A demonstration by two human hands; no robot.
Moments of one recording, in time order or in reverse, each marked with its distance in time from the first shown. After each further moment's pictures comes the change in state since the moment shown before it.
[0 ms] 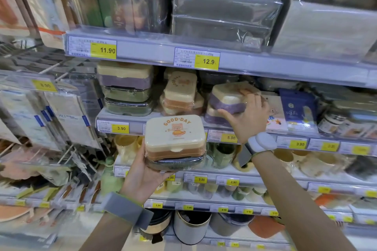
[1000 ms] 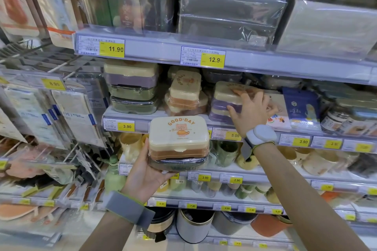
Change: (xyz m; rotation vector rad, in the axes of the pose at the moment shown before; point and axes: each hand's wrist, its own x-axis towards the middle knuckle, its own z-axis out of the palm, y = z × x) left_hand -0.007 0.007 -0.008 0.037 0.010 -0.027; right_hand 0.004 -0.016 -0.001 -0.256 -0.128 0.059
